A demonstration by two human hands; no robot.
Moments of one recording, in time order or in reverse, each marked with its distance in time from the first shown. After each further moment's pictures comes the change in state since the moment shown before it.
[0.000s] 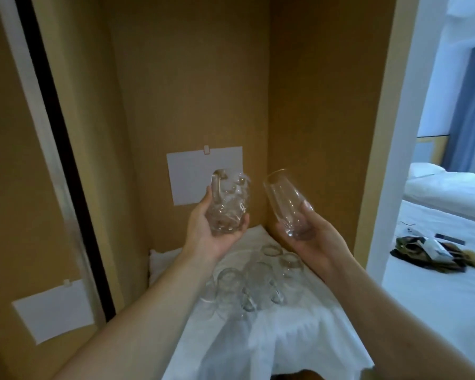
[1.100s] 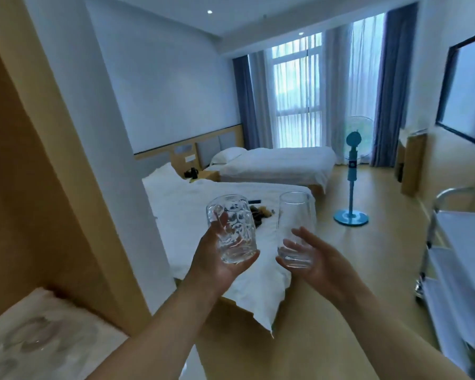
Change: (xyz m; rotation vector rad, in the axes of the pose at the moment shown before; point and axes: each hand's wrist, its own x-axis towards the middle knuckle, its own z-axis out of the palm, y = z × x) left_hand -0.053 -0.436 0.167 0.682 -0.627 -0.488; right_hand -0.294 -0.268 -0.262 -0.150 0.677 -0.405
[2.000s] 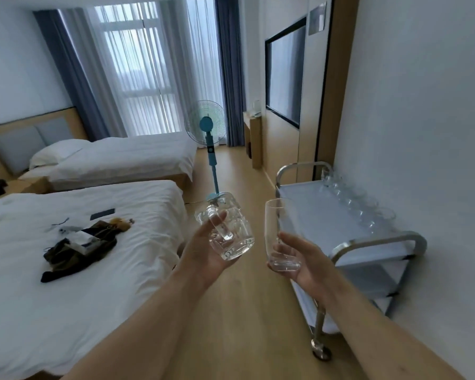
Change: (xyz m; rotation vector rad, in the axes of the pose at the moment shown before) left_hand 0.248 -0.166 0.244 -0.172 -0.428 -0.497; right_hand 0.038 -0.156 -0.264 -0.068 0.445 -0.240
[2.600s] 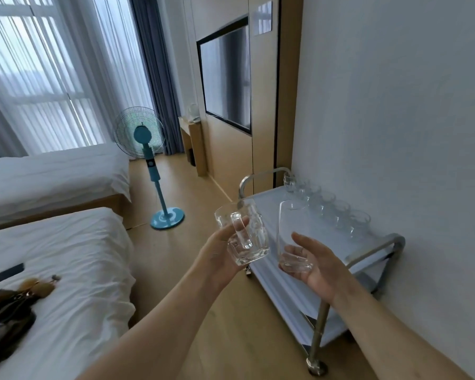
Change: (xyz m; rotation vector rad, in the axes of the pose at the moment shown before) left_hand 0.207 0.059 0.004 0.127 -0.354 -0.278; right_hand 0.136 -0.029 0.005 0.008 0.276 -0.198
